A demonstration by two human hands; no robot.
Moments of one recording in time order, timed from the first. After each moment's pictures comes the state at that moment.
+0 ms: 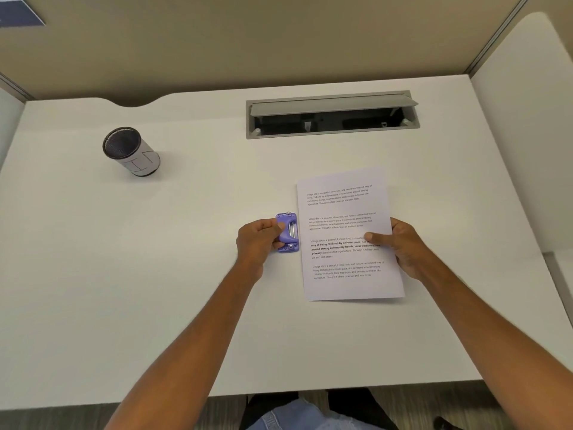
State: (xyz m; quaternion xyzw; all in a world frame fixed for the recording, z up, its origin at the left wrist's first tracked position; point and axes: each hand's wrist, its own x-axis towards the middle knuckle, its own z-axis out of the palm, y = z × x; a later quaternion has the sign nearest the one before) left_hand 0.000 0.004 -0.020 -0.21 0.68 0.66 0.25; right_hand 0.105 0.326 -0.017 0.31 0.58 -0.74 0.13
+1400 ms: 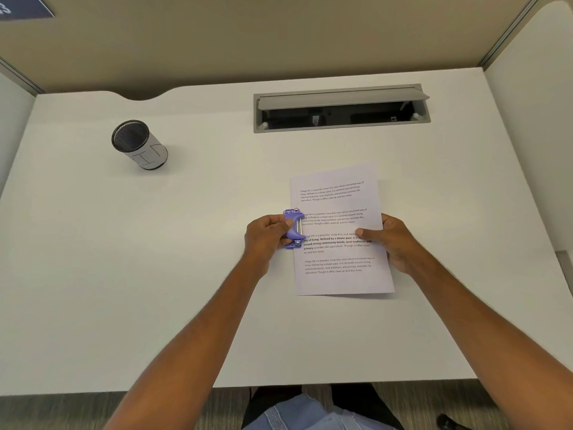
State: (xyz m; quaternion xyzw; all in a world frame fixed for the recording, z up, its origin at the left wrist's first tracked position) left_hand 0.000 0.000 -0.032 -0.19 0.67 0.66 0.27; right_hand 0.091 0.294 -0.018 0.33 0.57 -0.74 0.15
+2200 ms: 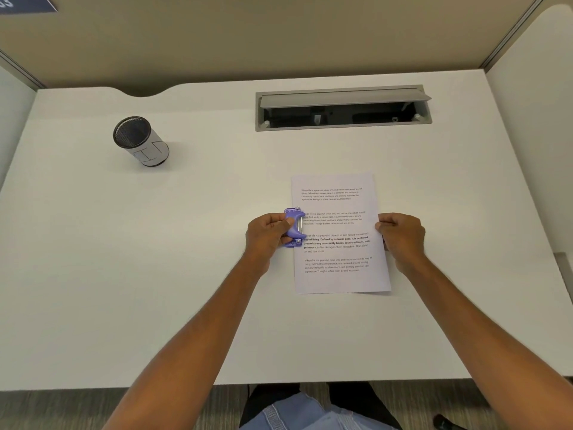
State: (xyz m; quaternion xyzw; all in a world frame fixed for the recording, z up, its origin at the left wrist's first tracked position) left_hand -0.001 0.000 -0.033 -0.20 0.67 0.66 0.27; right_hand 0.090 0.293 -0.021 0.45 0.74 -0.50 0.01
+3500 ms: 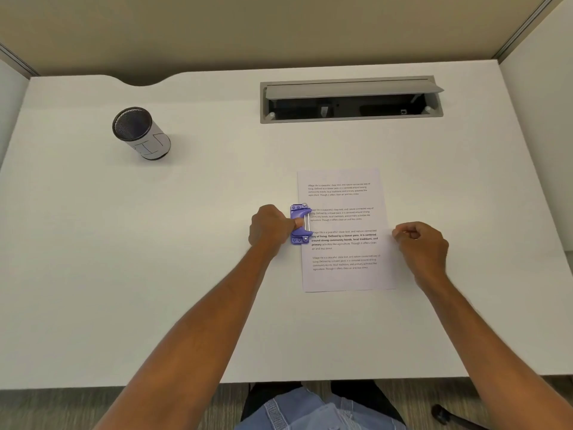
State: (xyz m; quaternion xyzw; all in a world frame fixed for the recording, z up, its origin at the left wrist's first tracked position) left_hand -0.025 0.008 -0.014 -0.16 0.87 0.37 0.29; right_hand 0.126 0.292 -0.019 0.46 0.77 -0.44 -0.02
